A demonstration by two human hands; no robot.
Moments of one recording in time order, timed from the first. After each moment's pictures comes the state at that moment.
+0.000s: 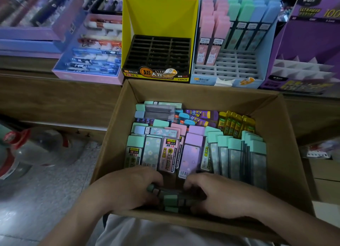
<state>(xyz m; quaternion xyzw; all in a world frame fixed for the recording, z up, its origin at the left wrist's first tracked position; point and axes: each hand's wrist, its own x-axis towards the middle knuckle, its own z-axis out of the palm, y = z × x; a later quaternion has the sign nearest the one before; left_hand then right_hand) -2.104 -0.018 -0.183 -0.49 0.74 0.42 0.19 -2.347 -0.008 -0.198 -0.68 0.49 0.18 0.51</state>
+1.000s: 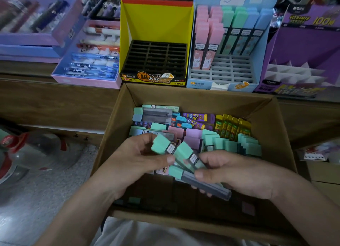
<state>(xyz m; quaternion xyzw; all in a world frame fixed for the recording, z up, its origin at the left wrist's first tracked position) -2.117 -0.034 -0.171 -0.50 0.47 0.68 -0.26 -2.374 -0.034 -0.162 -0.45 0.45 -0.06 0.77</state>
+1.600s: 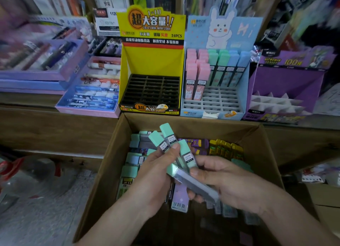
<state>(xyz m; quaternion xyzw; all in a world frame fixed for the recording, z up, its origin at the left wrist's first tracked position) -2.185 -0.055 -0.163 -0.46 0.22 0.75 -0.43 -2.367 -0.054 -0.147 -0.35 0.40 -0.23 0.81</state>
